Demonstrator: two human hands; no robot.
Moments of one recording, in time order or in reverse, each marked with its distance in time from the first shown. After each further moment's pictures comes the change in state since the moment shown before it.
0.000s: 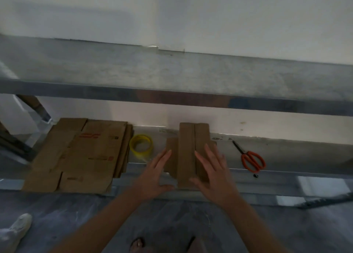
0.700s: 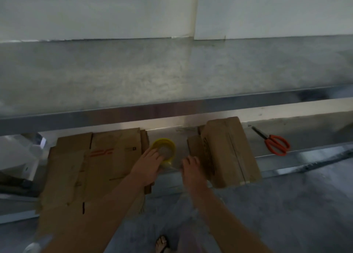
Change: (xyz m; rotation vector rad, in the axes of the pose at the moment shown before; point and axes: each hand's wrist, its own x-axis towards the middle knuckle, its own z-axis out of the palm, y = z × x) left_hand 0.049 -0.169 -0.063 0.579 -0.273 0.199; right_hand 0.113 -0.125 0.152 -0.327 -0.142 0.346
